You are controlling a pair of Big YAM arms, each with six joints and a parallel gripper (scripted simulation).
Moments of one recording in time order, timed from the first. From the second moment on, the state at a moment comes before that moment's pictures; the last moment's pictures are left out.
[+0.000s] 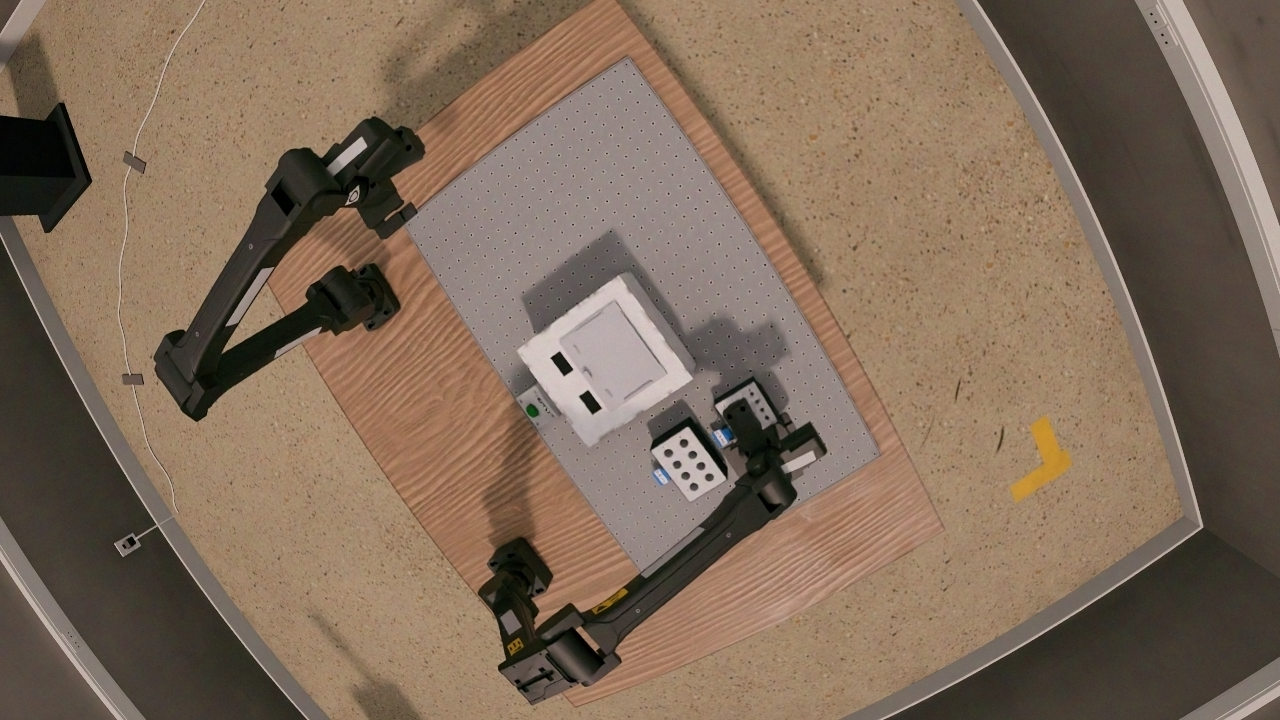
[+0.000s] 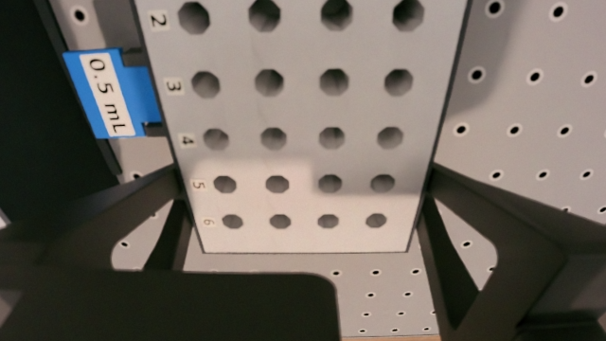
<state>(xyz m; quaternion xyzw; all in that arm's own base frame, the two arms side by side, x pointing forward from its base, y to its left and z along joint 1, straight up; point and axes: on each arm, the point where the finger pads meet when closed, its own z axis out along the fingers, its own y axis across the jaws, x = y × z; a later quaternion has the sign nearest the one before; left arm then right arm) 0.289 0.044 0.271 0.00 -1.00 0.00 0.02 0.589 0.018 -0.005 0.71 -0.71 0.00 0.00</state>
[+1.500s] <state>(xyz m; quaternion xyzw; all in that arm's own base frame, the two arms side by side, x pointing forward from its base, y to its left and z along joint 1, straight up) 0.290 0.044 0.272 0.00 -1.00 -0.01 0.01 0.586 0.017 -0.001 0.71 -0.71 0.00 0.01</state>
